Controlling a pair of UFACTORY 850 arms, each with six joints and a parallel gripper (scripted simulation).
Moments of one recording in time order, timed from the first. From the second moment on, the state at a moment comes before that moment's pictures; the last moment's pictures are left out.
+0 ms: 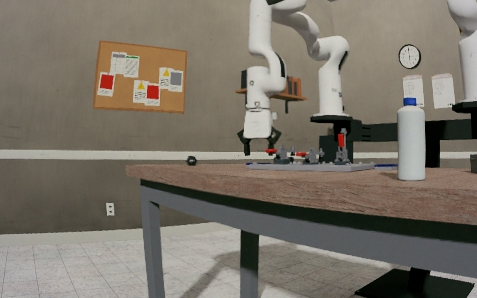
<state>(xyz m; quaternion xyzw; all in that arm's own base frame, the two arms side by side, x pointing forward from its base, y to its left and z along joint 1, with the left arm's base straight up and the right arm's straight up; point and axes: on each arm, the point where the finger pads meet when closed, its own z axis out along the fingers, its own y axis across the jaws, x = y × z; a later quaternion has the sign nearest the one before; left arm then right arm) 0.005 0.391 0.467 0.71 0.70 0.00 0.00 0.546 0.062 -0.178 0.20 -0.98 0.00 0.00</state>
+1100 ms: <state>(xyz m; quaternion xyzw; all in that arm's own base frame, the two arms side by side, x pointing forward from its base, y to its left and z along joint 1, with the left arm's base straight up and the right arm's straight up) 0.005 0.391 0.467 0.71 0.70 0.00 0.00 0.545 0.062 -0.194 0.20 -0.98 0.00 0.00</state>
